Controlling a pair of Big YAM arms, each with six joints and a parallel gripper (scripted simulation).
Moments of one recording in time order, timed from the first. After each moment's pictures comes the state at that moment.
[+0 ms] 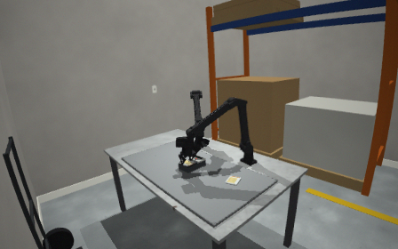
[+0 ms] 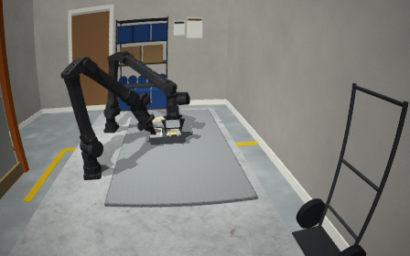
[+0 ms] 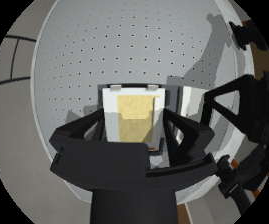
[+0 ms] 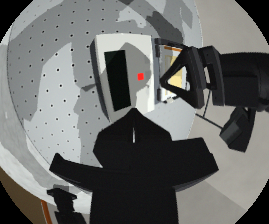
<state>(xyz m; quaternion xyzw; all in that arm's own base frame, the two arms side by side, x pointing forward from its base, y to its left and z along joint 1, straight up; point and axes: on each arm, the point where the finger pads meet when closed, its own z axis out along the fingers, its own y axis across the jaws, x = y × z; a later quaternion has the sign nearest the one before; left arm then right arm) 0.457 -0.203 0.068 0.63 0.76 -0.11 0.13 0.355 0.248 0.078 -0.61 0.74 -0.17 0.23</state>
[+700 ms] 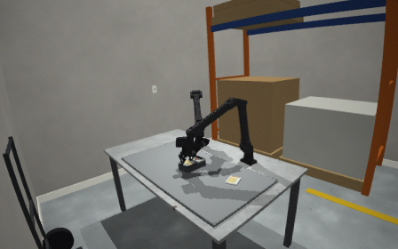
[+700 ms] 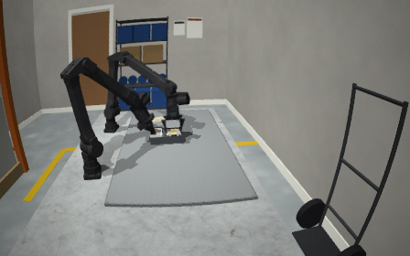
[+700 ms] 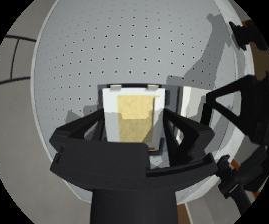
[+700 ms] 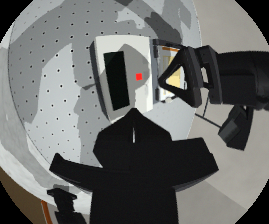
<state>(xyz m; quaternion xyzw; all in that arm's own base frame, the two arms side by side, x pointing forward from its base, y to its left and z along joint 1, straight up) 0.457 -0.203 0.068 0.63 0.76 -0.11 0.13 0.354 0.249 0.082 -0.61 0.74 -0.17 0.23</state>
